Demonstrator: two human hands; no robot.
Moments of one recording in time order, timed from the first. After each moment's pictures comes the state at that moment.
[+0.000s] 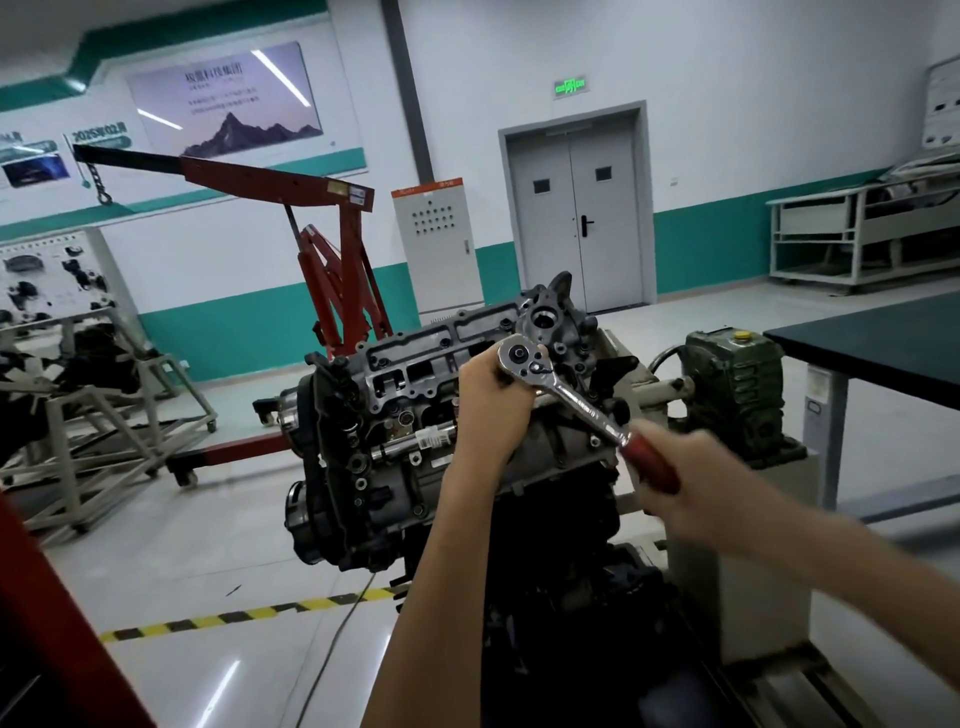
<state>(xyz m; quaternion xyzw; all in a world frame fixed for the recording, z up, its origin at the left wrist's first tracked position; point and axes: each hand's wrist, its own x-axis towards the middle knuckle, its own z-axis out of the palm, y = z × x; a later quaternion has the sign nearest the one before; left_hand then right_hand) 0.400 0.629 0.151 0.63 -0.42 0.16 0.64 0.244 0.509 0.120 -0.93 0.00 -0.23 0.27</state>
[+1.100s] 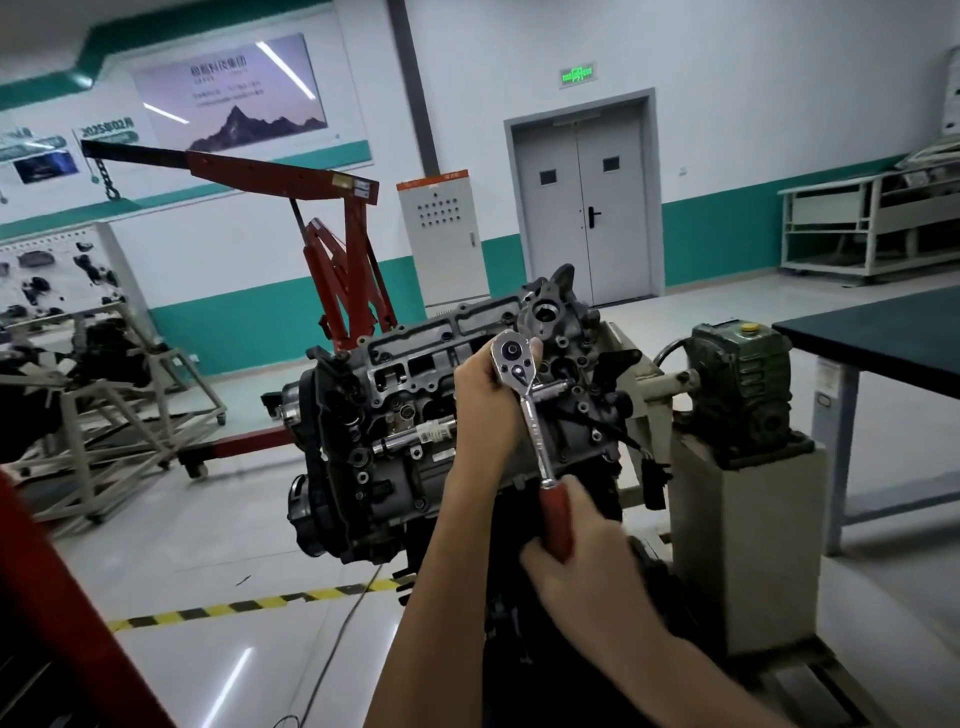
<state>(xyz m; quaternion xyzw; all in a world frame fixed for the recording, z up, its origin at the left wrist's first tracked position) 0.393 0.630 0.148 0.61 -0.41 0.17 0.66 0.270 0.605 0.067 -0.81 0.06 -0.31 0.49</state>
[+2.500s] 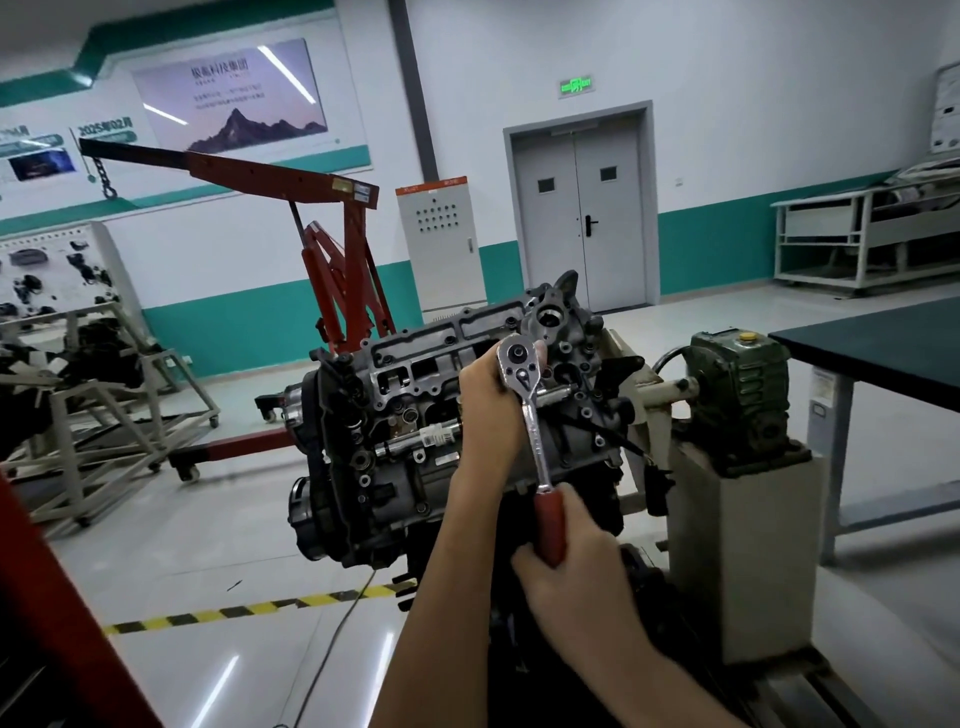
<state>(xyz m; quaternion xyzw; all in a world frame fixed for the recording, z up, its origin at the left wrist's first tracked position) 0.394 0.630 0.149 0.61 -0.41 0.19 0.66 0.276 0.619 0.066 -0.79 0.09 -0.33 0.51</state>
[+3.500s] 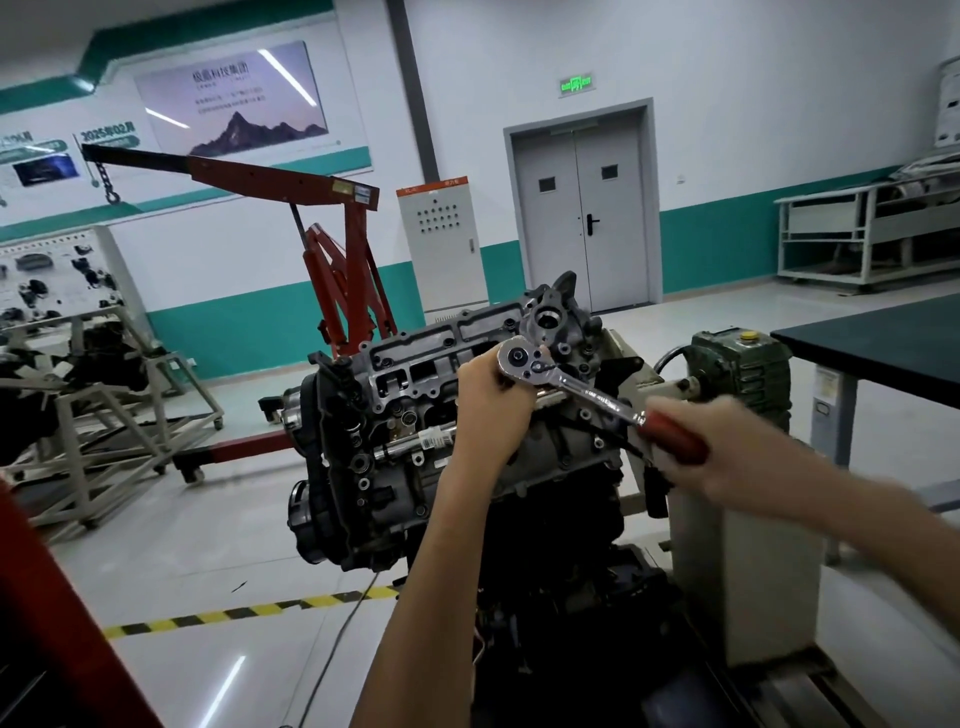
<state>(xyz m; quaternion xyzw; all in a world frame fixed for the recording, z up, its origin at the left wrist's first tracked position) 0.399 0.631 0.155 0.63 -0.42 0.16 0.63 0.242 0.489 0.141 -0.95 -0.01 -0.23 0.21</state>
